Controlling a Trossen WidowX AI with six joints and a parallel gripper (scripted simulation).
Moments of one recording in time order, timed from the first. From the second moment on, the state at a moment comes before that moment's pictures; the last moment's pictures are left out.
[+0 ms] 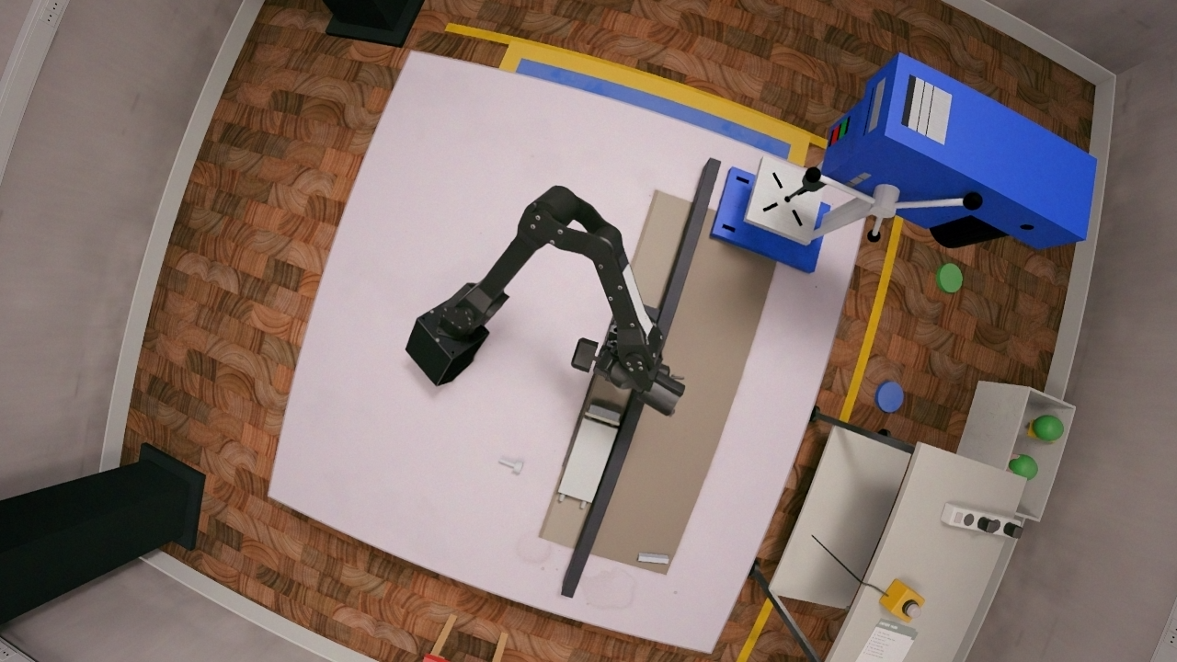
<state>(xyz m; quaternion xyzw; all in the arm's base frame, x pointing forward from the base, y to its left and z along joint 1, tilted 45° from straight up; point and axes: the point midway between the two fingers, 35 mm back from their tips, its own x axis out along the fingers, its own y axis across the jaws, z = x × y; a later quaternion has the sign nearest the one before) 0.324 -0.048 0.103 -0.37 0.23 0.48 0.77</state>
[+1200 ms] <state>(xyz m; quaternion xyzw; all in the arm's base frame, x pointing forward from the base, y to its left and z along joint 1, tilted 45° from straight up) 0.325 -0.048 0.103 -0.37 0.23 0.48 0.77</state>
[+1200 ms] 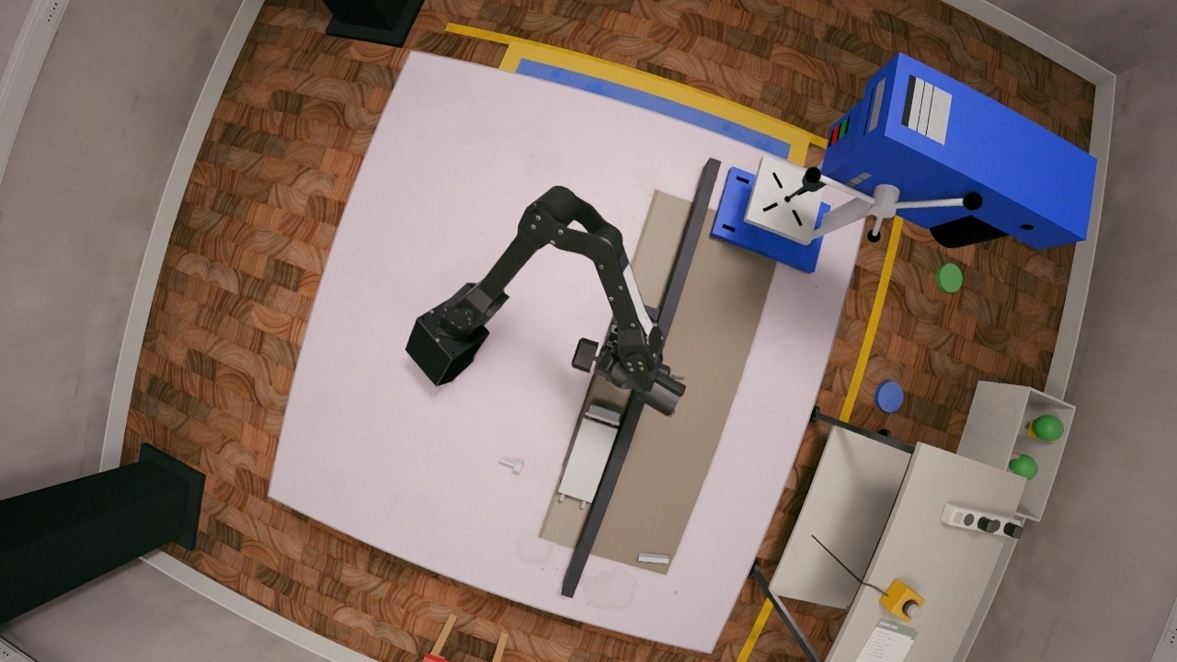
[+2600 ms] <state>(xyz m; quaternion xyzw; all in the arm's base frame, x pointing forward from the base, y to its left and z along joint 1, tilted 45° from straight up) 0.325 -0.048 0.104 -0.37 0.23 0.48 0.77</state>
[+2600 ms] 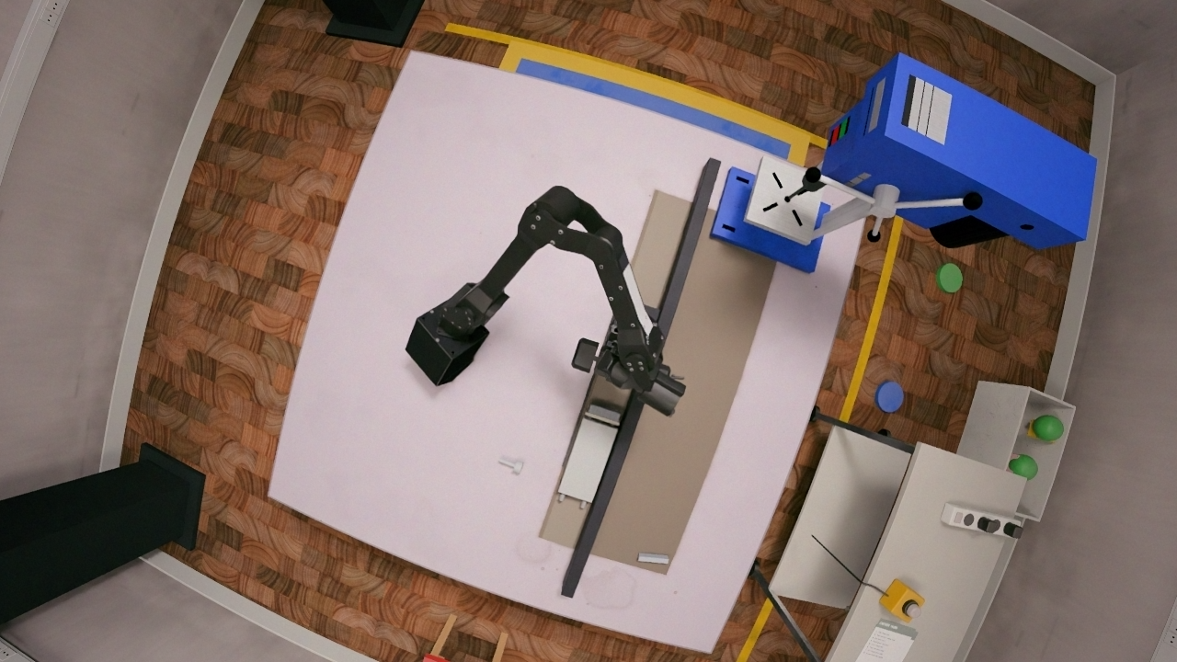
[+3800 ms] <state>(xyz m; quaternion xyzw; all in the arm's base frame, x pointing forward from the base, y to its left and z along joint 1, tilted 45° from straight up) 0.324 -0.048 0.104 -0.37 0.23 0.47 0.77</state>
